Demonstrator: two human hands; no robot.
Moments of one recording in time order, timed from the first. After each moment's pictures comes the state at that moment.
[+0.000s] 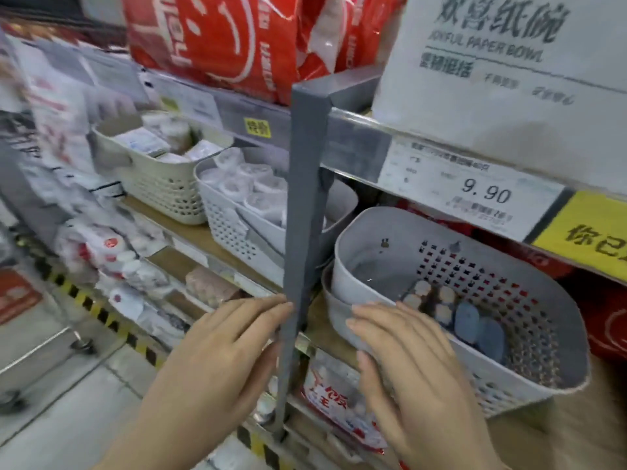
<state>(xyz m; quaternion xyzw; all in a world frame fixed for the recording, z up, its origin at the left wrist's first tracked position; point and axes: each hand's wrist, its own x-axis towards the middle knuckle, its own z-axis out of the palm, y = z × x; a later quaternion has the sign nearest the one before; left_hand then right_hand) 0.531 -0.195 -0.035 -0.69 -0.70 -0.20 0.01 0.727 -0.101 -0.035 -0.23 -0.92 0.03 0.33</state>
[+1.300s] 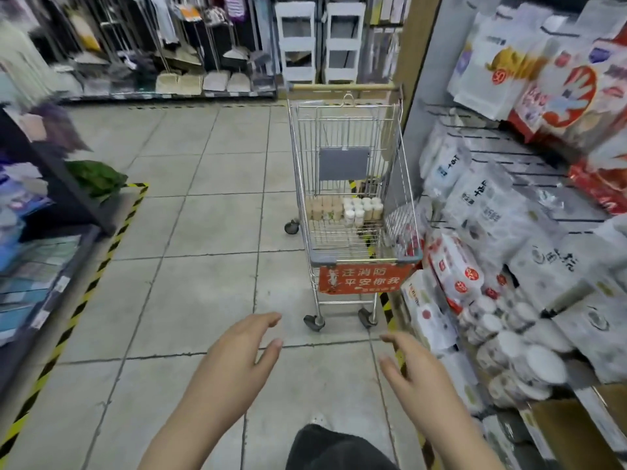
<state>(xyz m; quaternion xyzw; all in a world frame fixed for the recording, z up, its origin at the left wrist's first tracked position) 0.040 -0.636 -0.142 -0.08 -0.95 -0.29 -0.05 0.071 -0.375 -0.175 -0.03 -0.94 0.33 -0.06</state>
